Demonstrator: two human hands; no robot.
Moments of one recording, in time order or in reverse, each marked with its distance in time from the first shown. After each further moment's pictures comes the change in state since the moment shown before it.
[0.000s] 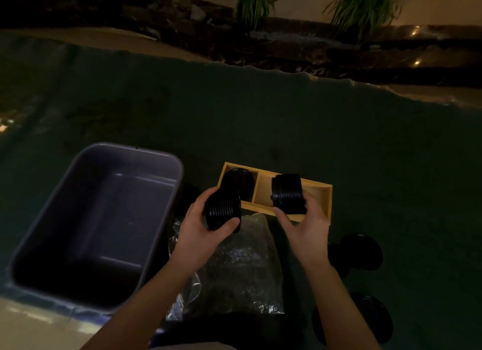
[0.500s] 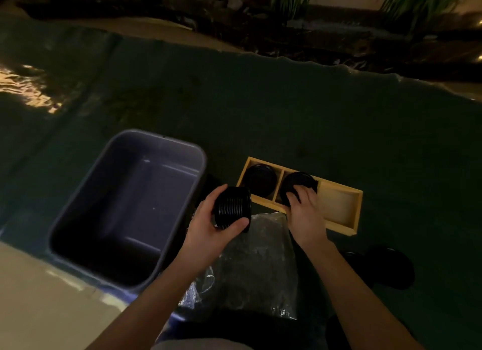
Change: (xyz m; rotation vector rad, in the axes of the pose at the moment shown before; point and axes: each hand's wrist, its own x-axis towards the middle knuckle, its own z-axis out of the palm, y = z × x) left_hand -0.011 -0.006 -0.010 0.008 0.042 -0.078; right_hand 0.047 0.050 0.074 -0.689 -0.305 -0.330
